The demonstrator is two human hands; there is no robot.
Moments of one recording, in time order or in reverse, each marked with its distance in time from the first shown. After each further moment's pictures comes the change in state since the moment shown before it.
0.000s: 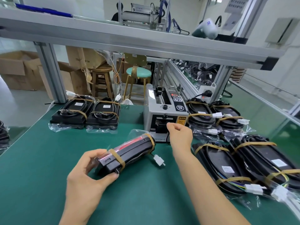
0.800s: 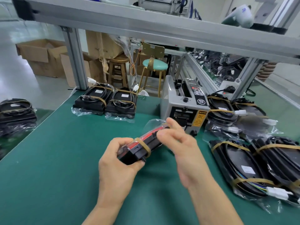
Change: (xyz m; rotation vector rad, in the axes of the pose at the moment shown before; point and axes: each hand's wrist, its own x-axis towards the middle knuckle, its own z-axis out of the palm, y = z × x) left_hand -0.016 0.022 0.018 0.030 0.044 -0.005; right_hand -0.095 -0.024 -0.014 0.223 -0.645 -0.016
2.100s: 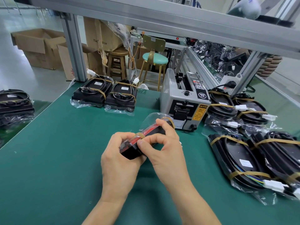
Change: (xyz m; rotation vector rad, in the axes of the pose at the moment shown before) left_hand -0.009 0.005 0.005 -0.006 0.058 -0.025; right_hand -0.020 0.022 0.030 -0.448 0.080 -0.129
